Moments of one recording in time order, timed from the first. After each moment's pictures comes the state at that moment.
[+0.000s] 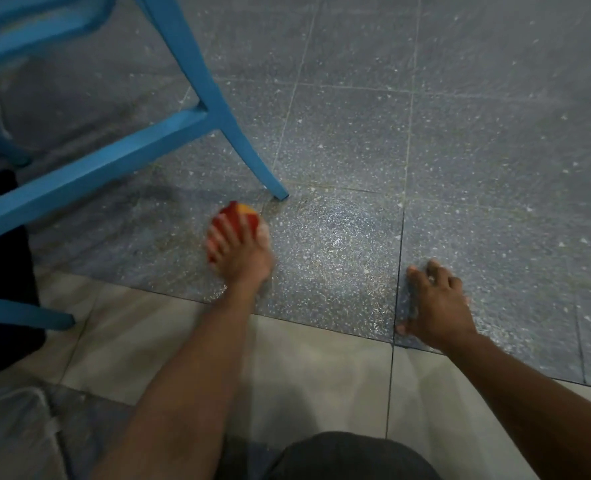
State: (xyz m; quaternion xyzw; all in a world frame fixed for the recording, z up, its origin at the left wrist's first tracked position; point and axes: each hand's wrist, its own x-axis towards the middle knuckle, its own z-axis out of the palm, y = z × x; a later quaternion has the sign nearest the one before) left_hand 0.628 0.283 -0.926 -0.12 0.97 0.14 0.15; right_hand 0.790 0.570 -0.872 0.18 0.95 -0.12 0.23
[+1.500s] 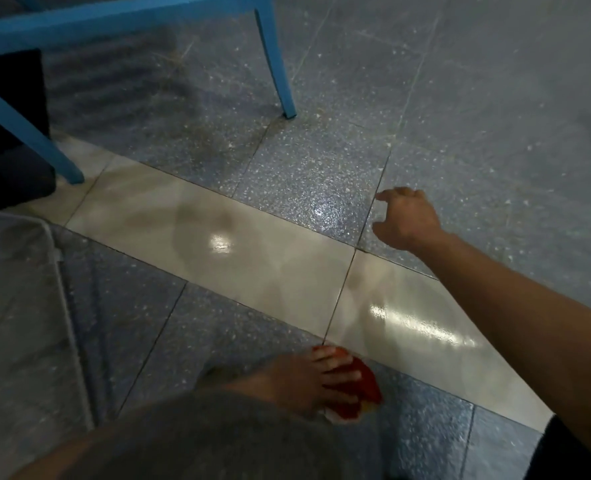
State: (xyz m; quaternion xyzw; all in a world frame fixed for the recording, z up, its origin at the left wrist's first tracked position) left_hand 1.023 0.318 -0.909 0.66 0.71 -0.12 0.23; right_hand 0.827 0.552 -0.789 0.07 0.97 -0.08 0.22
